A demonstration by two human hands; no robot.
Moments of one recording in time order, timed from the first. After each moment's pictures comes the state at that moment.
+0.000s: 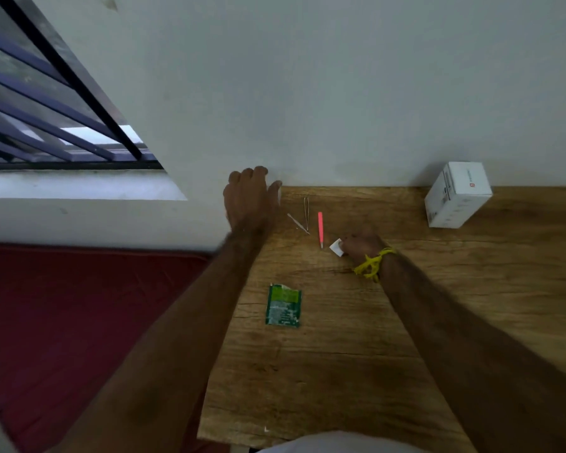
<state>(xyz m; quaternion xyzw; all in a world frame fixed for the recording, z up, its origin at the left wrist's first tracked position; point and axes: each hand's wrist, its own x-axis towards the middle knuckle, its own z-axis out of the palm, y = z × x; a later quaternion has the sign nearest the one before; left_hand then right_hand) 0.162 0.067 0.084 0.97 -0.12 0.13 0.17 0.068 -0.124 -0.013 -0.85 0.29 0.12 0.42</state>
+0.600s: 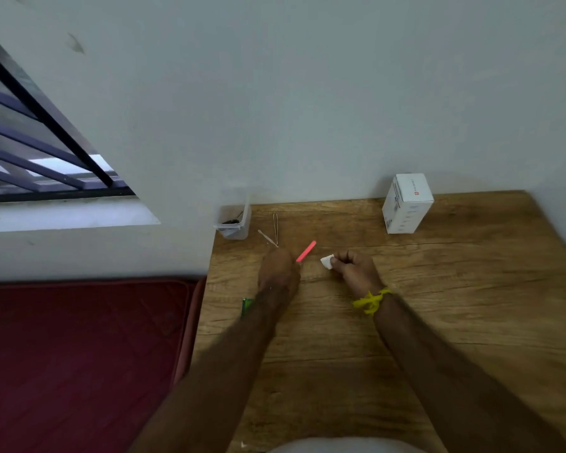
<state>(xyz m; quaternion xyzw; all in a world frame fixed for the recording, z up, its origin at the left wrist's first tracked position) 0.072 0.011 0.008 0.96 -0.13 -0.14 0.22 -0.005 -0.136 -0.019 -0.69 0.34 -0.06 0.64</state>
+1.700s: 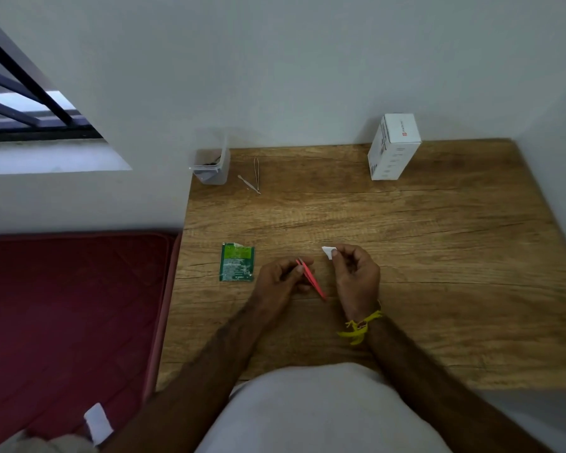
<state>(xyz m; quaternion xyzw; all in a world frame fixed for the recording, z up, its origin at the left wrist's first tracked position) -0.055 0.054 -0.012 0.71 -0.07 -0.33 0.62 -0.118 -0.082 -0.028 -0.68 0.37 -0.25 0.58</state>
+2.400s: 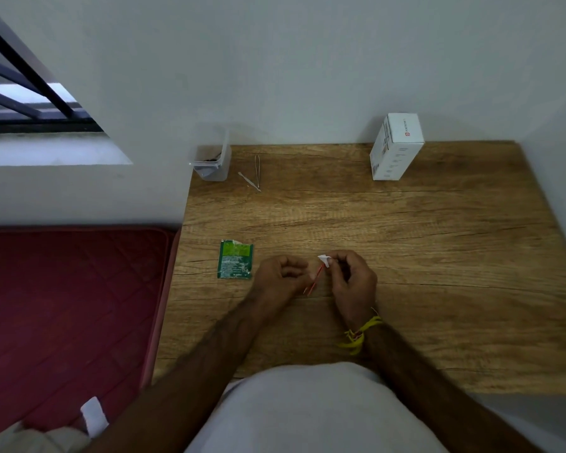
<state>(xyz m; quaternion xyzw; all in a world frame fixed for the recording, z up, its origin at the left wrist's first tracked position) -0.052 0.051 -0.003 0.76 -0.01 -0.35 0.55 -0.129 -0.088 -0.041 -0.81 0.25 -0.24 0.48</state>
